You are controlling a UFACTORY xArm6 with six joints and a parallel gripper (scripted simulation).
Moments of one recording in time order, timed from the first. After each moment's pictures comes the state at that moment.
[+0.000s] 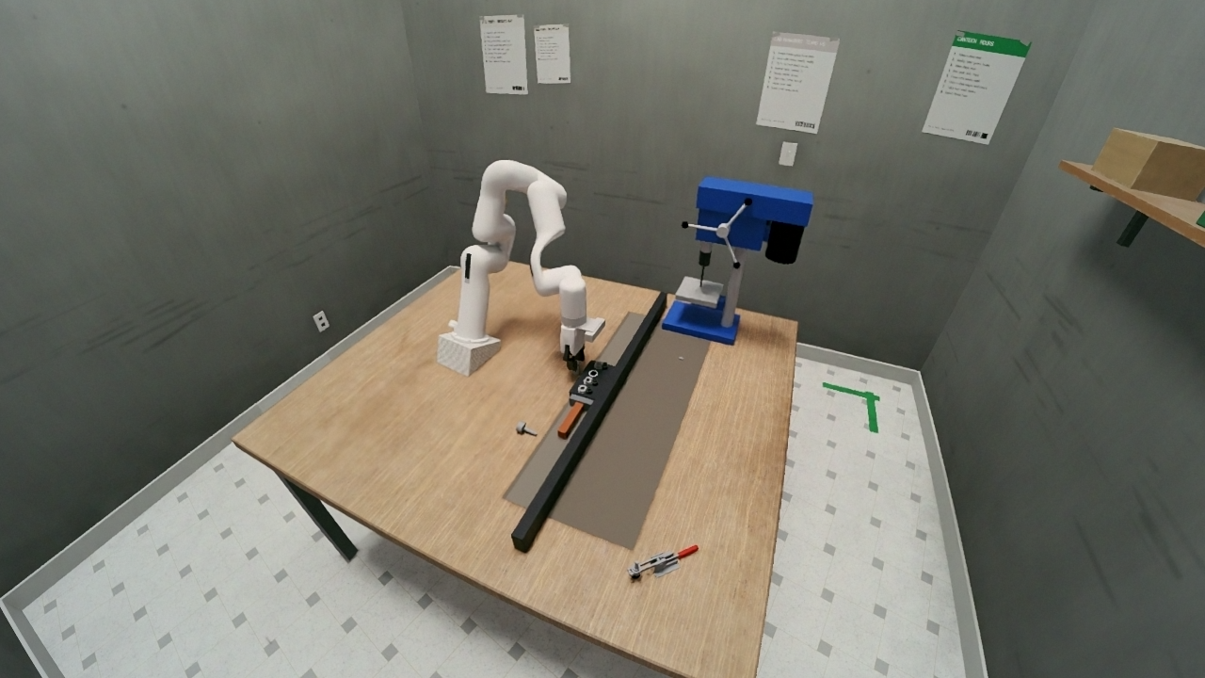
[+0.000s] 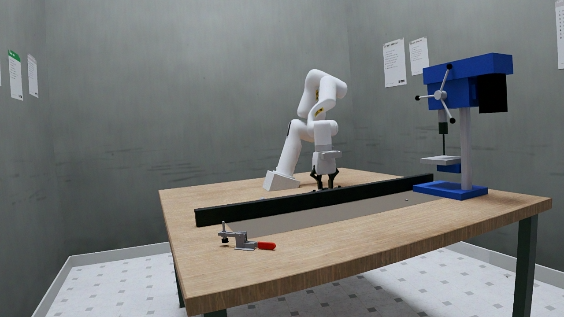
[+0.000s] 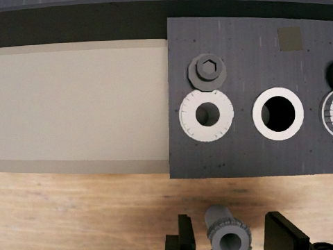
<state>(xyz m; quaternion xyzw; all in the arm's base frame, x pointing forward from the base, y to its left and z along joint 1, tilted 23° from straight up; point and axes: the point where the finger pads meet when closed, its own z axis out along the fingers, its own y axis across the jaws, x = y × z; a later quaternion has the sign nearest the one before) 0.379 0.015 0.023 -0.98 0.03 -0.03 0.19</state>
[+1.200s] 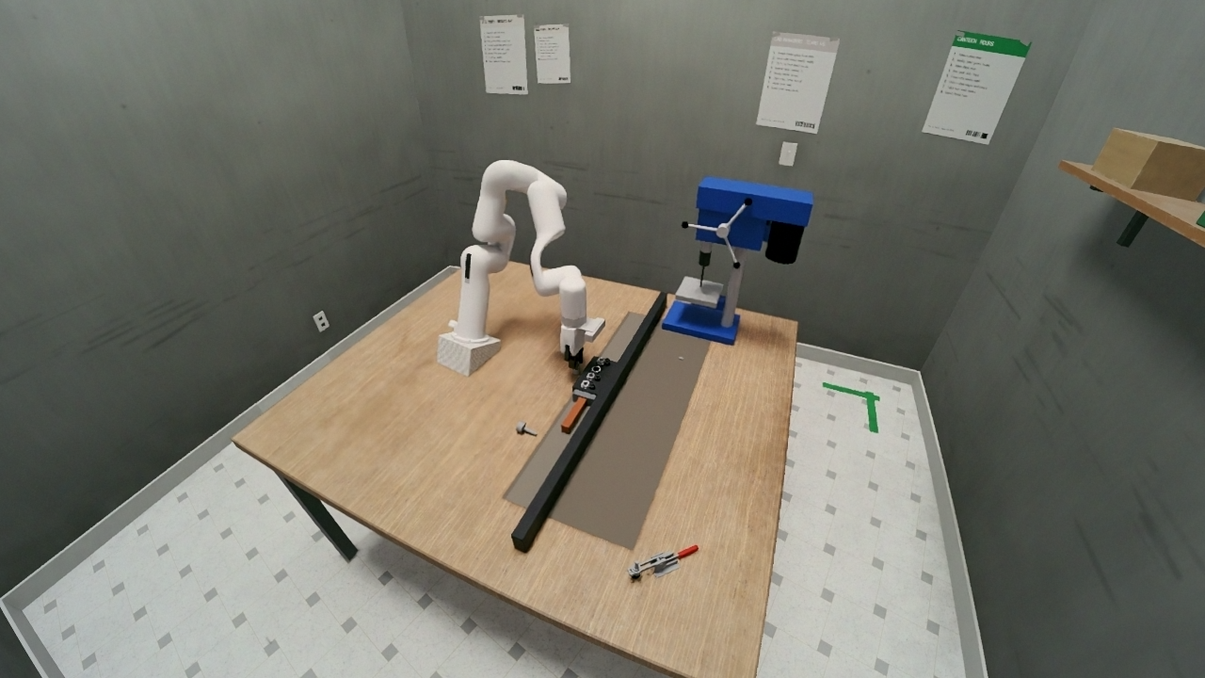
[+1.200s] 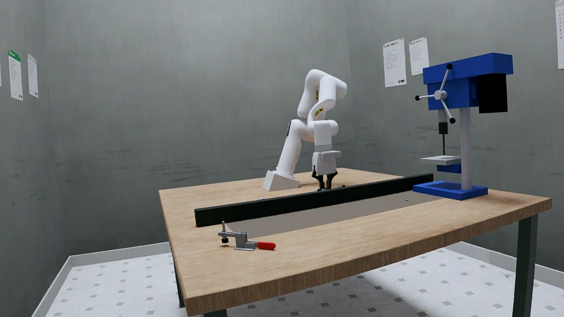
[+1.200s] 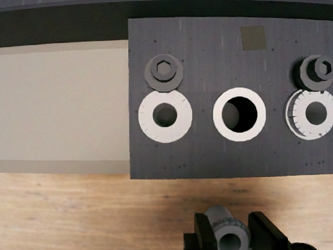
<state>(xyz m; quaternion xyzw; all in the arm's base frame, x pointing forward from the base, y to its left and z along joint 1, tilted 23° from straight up) 0.379 0.015 0.023 -0.98 0.03 -0.03 0.19</state>
